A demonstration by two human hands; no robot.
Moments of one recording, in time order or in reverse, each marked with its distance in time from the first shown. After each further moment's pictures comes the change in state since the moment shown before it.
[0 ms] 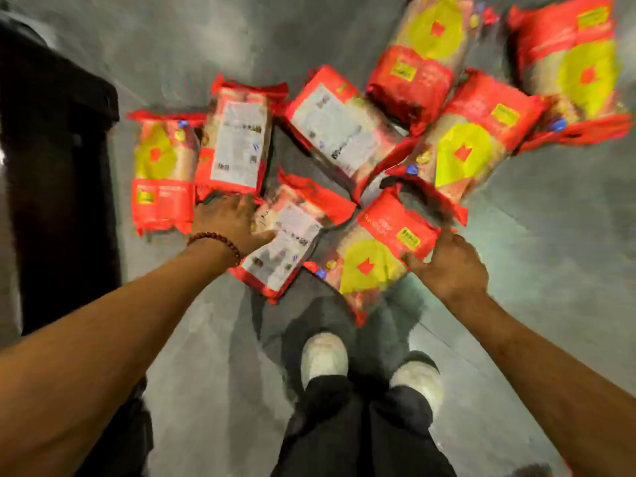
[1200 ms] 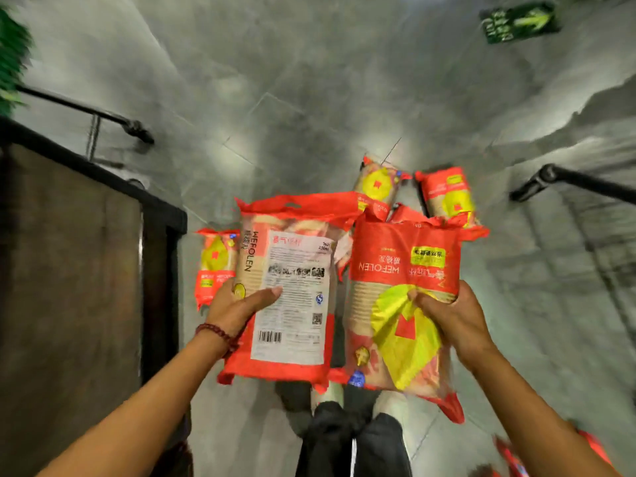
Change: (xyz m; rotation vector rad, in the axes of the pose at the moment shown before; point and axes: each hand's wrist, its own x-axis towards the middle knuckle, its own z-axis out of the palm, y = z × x) left_hand -0.222 0.005 -0.250 -1.473 -0.074 -0.043; right_hand -0.231 -0.091 -0.255 0.752 -0.028 -0.130
